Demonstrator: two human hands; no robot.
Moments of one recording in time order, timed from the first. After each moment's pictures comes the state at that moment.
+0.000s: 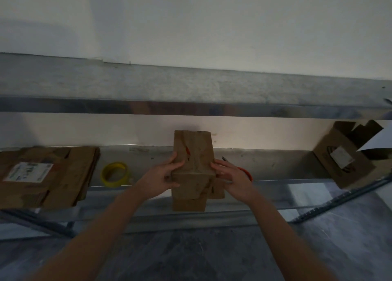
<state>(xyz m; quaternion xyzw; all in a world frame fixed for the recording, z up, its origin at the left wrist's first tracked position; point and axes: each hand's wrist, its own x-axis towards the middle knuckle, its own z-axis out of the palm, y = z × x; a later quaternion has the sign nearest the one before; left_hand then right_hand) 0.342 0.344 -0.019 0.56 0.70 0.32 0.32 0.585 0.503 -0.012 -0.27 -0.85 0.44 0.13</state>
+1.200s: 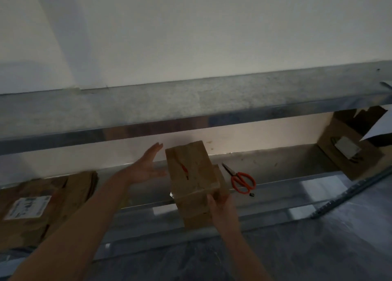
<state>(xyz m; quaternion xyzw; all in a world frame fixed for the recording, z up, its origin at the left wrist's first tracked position) 0.267 0.402 0.004 0.54 0.74 0.23 0.33 0.560 0.433 -0.043 -0.56 -0.58 0.55 0.24</state>
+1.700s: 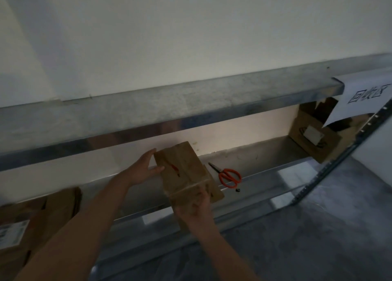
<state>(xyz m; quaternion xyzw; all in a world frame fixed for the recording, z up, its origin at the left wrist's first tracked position) 0.271 0.429 0.001 0.54 0.74 0.24 0.33 0.522 0.381 -0.011 -0.45 -0.52 0.65 0.32</state>
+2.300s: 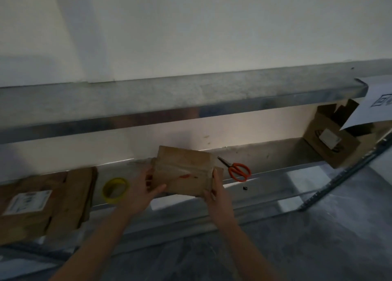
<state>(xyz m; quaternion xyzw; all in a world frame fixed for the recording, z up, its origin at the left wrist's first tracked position) 0.326 0.310 -0.016 0.43 0.74 0.41 0.32 0.560 0.396 -0.022 -0.43 -0.70 0.50 0.29</state>
